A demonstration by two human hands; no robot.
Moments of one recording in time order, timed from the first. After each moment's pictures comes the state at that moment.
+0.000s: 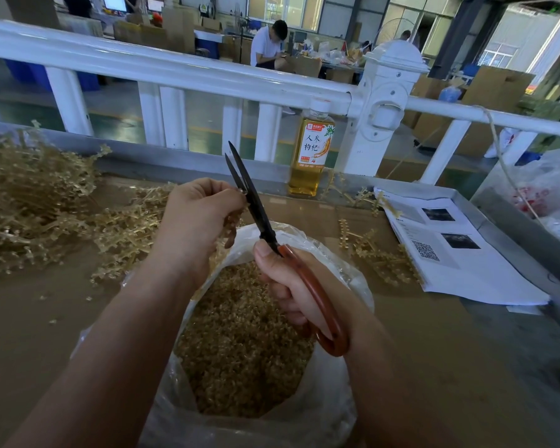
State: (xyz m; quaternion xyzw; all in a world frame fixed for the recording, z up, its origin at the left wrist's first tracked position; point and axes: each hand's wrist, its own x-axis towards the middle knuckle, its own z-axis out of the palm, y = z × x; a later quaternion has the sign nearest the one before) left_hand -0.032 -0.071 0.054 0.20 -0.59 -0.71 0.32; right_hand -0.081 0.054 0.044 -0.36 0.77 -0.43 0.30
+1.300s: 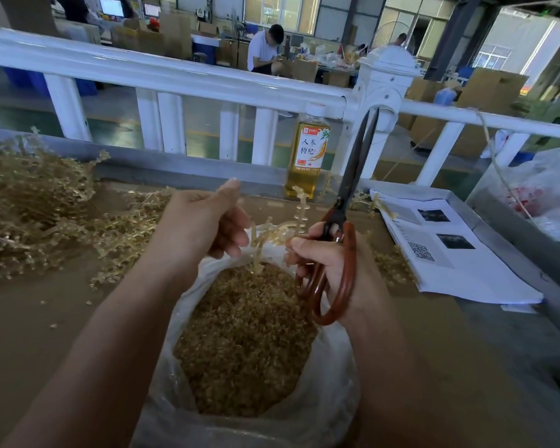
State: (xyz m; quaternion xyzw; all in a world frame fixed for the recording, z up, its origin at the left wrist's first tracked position) left_hand -0.025 -0.081 0.052 0.21 -0.69 -0.65 0.25; right_hand -0.103 0.065 0.037 -0.18 0.63 -0.73 0.21
